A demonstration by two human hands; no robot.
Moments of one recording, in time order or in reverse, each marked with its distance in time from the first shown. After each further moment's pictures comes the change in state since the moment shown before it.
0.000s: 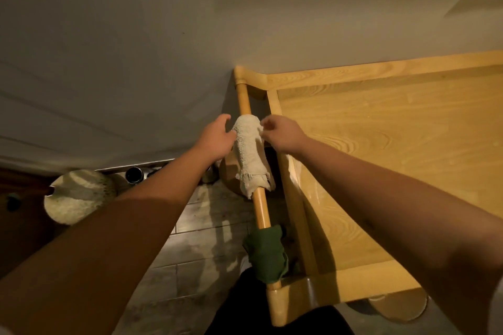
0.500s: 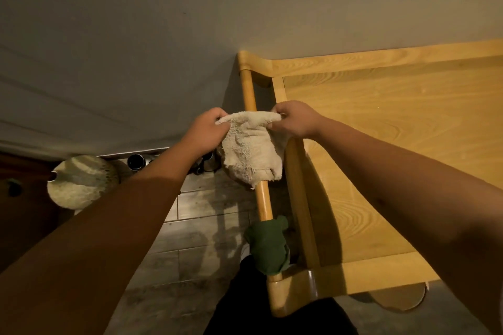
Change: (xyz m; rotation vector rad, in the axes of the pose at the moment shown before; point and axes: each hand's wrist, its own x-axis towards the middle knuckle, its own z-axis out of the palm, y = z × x) left_hand -0.012 -0.019 -0.016 -0.109 -0.004 0.059; right_hand 0.009 0.008 -0.030 -0.177 -0.173 -0.156
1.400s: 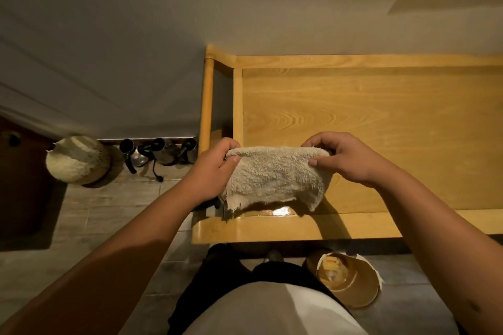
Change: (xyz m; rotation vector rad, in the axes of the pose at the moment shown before) left_hand -0.218 0.114 0.148 -0.075 0.018 0.212; right_hand -0.287 0.121 -0.079 0.506 -0.071 -0.068
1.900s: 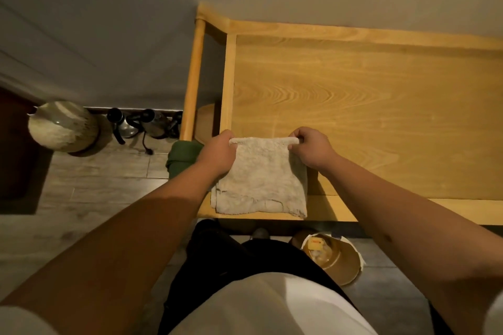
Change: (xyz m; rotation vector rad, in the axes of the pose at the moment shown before) left_hand 0.042 -0.059 0.088 0.249 0.021 -0.366; right_hand 0.060 0.102 0.046 -0.251 0.236 0.263
